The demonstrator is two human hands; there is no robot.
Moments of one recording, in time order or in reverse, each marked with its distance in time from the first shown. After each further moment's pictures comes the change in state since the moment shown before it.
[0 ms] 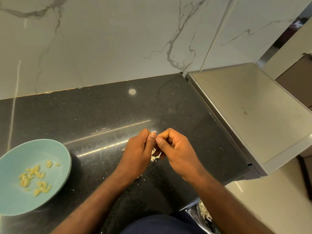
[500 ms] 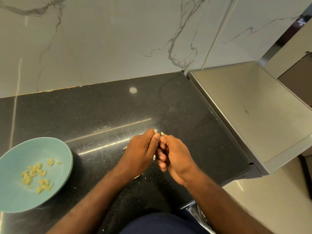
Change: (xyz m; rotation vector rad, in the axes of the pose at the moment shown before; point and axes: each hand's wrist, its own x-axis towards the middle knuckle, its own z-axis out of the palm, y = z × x) left_hand 0.001 0.006 -0.006 0.017 -0.091 0.076; right_hand -0.005 -0.008 0.016 0.347 -0.055 0.303
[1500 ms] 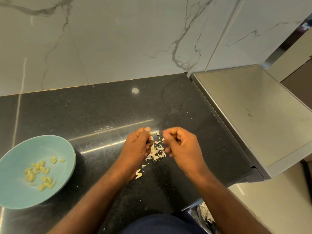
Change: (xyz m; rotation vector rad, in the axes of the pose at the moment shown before) left_hand 0.001 0.018 -0.012 -0.584 0.086 -0.549; right_hand 0.010 0.001 -0.018 -0.314 0.228 -0.289
